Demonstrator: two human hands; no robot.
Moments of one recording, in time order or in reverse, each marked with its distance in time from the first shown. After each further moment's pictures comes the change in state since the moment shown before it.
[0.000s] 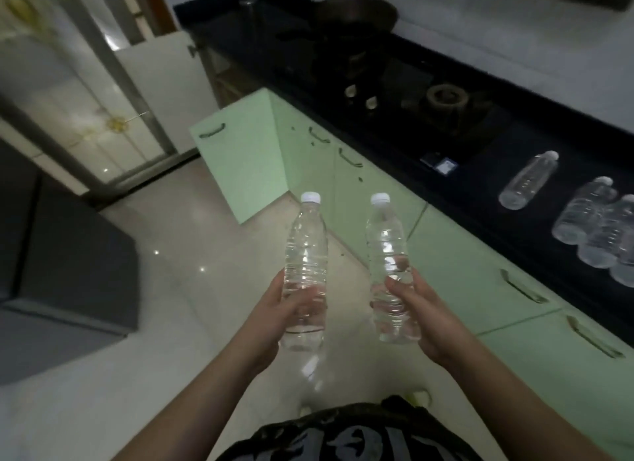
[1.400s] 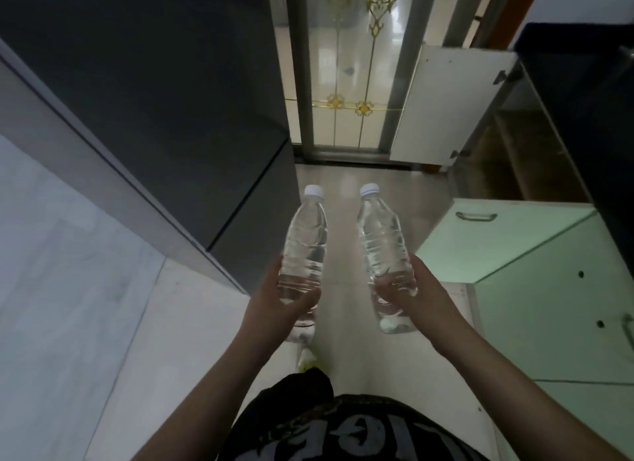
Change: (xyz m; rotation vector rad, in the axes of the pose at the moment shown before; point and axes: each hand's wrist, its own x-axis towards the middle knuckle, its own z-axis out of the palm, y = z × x) left_hand 0.118 0.125 -0.438 0.119 0.925 0.107; right_hand 0.392 -0.037 0.484 -0.713 -0.660 -0.065
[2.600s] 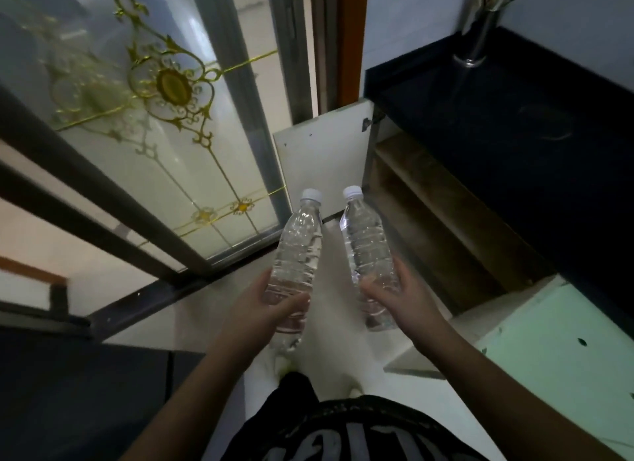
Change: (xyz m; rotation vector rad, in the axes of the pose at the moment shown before) left_hand 0.520 0.267 0.147 0.040 -0.635 0.059; right_hand 0.405 -0.116 -0.189 0.257 0.507 0.091
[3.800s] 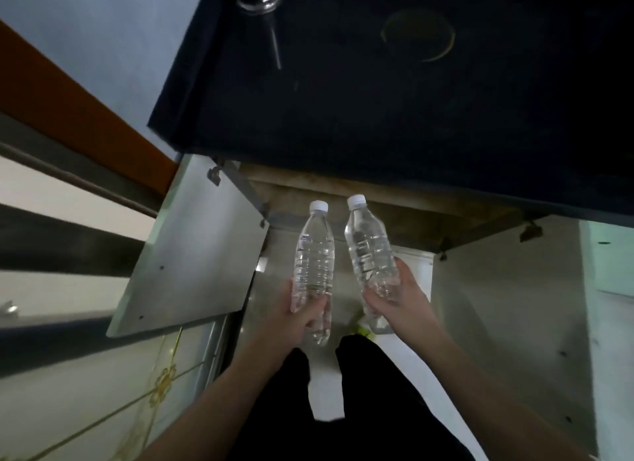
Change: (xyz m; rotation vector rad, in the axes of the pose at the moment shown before) left_hand 0.449 0.045 0.120 0.413 -0.800 -0.237; right_hand 0.285 0.055 -0.057 0.172 0.754 0.474
